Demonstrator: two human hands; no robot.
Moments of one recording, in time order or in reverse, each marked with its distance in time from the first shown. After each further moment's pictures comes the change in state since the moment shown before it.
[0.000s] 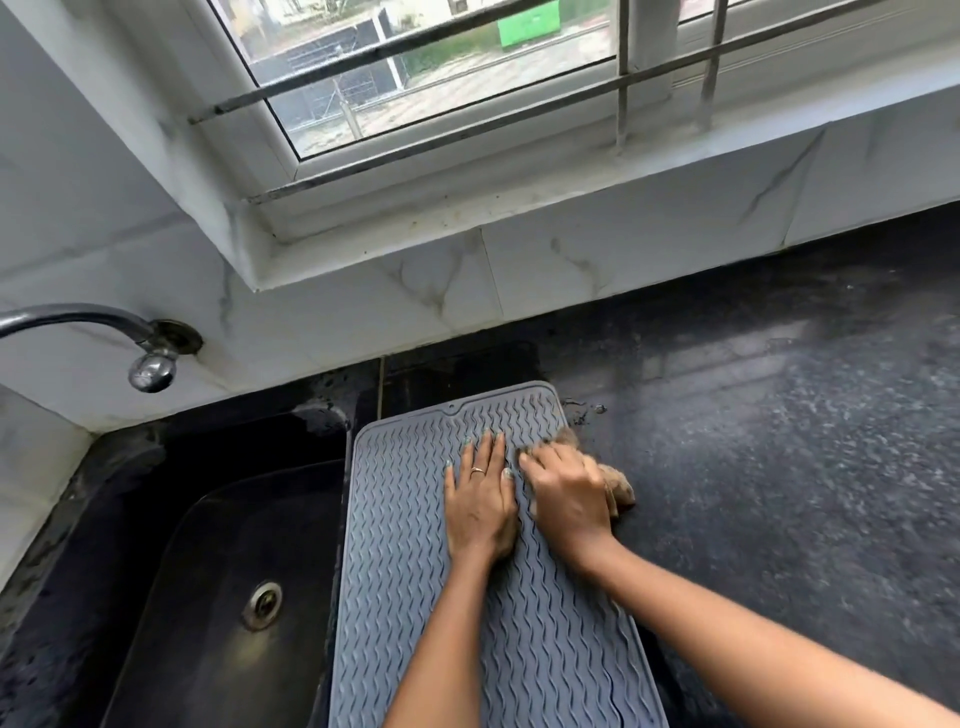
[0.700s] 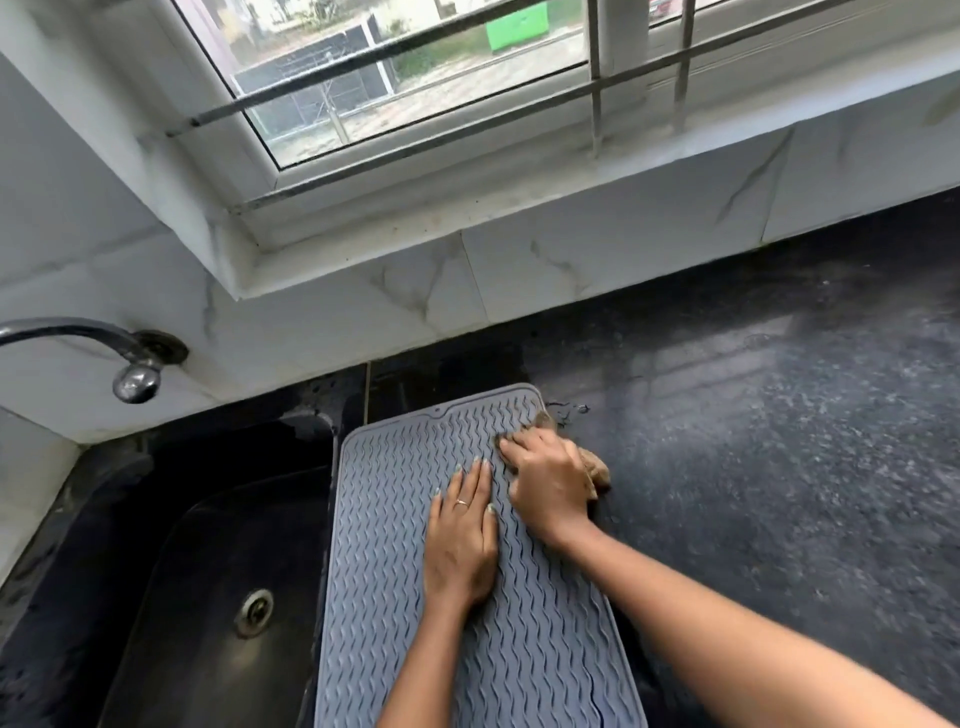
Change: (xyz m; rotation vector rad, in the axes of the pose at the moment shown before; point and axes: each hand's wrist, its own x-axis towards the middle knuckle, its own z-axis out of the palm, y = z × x) left_hand -0.038 -0.009 -0.001 -0.037 0.019 0.111; right_hand 0.017 0.003 0.003 0.122 -0.125 0.124
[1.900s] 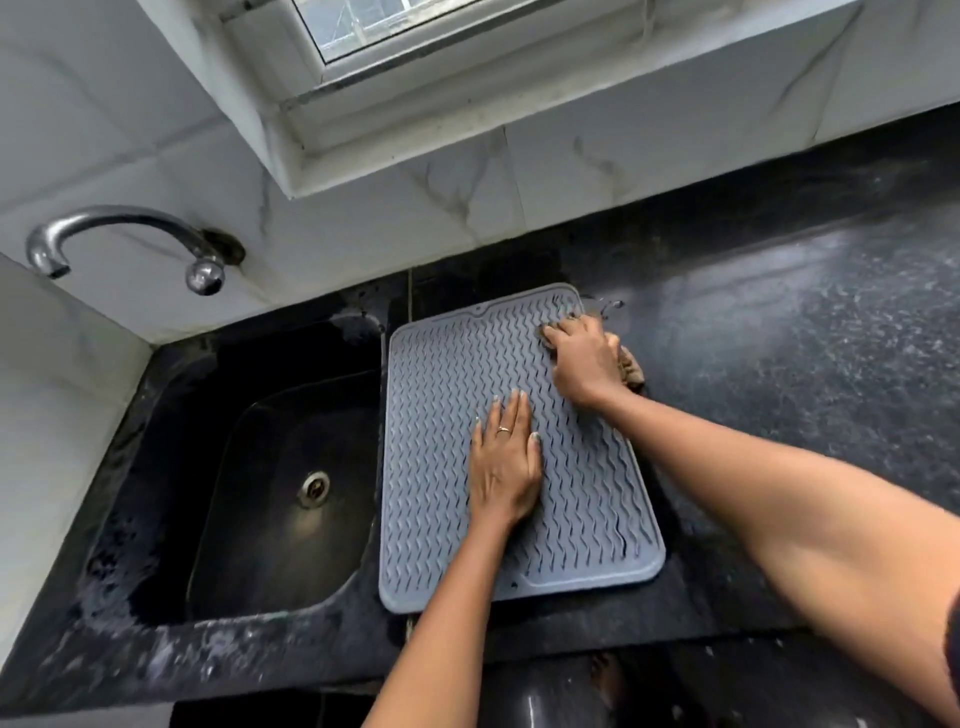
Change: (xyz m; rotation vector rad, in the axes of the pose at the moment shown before) left_hand -0.068 0.010 -0.005 -0.006 -0.039 -0.028; right_hand -0.006 -0.011 -0.016 -0.007 -0.141 0.074
